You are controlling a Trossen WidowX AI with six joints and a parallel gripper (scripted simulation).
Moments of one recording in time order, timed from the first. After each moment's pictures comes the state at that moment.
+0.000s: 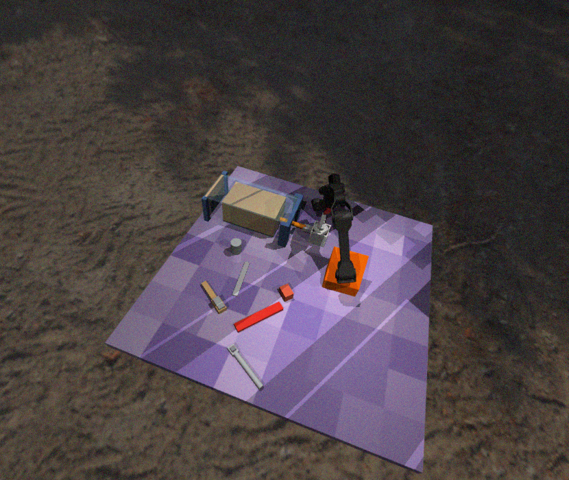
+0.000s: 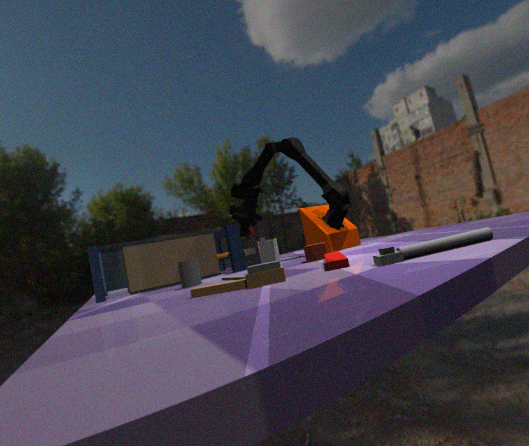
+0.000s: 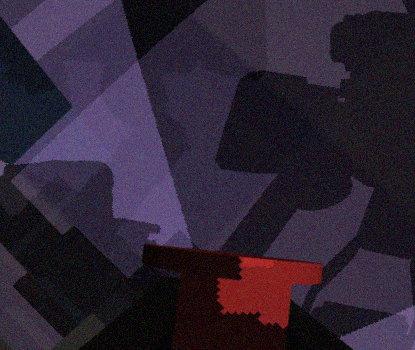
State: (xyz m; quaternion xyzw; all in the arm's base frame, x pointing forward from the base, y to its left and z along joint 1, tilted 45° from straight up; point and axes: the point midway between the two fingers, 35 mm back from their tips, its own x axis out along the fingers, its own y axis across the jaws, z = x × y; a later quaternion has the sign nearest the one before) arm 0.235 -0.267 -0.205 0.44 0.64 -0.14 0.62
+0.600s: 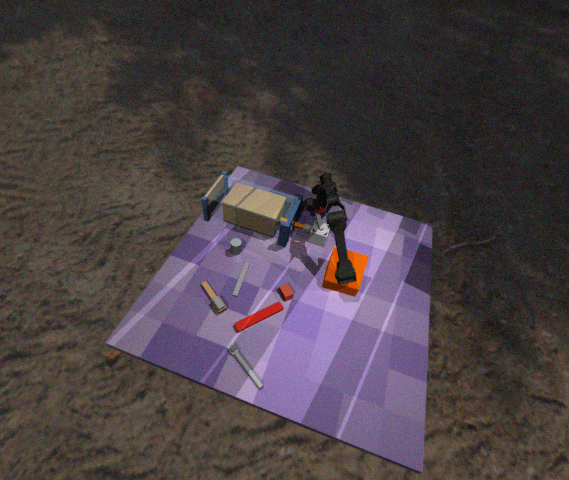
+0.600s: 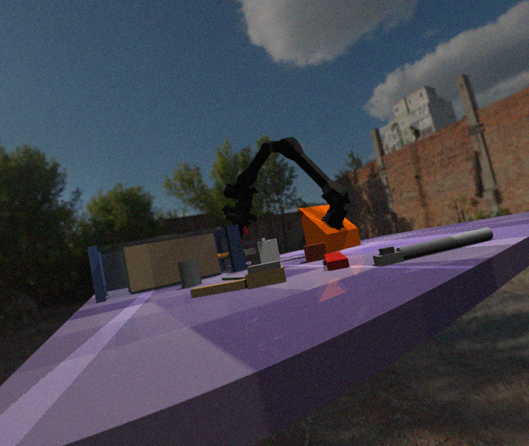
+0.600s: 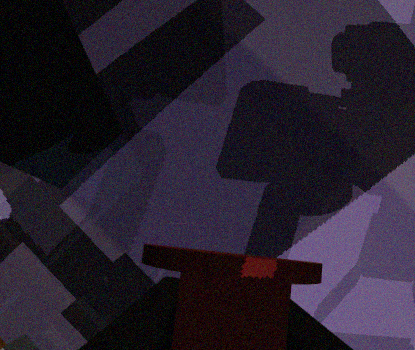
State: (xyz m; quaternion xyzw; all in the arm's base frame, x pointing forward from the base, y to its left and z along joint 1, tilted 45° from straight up) arm 0.270 -0.252 -0.198 0.43 0.63 -0.13 0.63
